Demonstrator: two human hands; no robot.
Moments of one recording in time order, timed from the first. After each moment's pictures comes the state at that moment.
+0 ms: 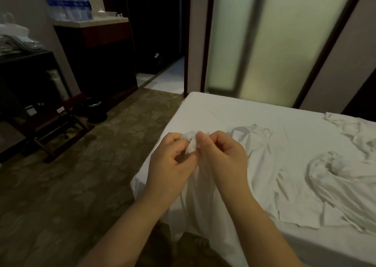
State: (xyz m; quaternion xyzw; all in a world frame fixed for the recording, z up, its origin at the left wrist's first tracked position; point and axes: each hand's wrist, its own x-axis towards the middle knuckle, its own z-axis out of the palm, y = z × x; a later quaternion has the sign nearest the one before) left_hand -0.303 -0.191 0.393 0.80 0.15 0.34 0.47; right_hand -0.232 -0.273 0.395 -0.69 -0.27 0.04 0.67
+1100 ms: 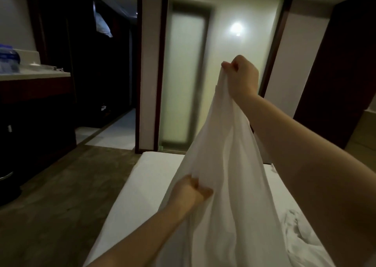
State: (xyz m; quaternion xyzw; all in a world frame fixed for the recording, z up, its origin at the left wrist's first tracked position) left_hand -0.011 -0.092 0.405 0.82 0.12 0.10 0.56; right_hand 0.120 -0.172 0.629 -0.78 -0.23 -0.36 0.45
